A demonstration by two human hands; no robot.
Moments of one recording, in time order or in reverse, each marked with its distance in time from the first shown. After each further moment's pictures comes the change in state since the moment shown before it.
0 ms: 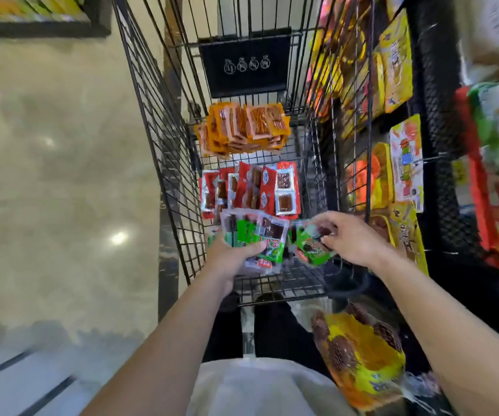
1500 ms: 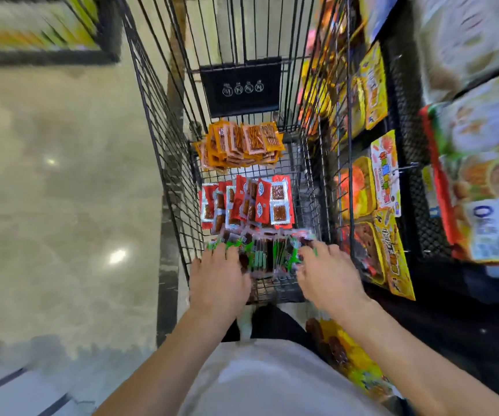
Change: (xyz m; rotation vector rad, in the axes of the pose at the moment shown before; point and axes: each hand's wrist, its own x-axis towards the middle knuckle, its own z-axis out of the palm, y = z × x) left_hand -0.085 0.004 0.005 1.513 0.305 0.410; right_hand -0.070 -0.029 0.055 -0.763 0.126 -0.007
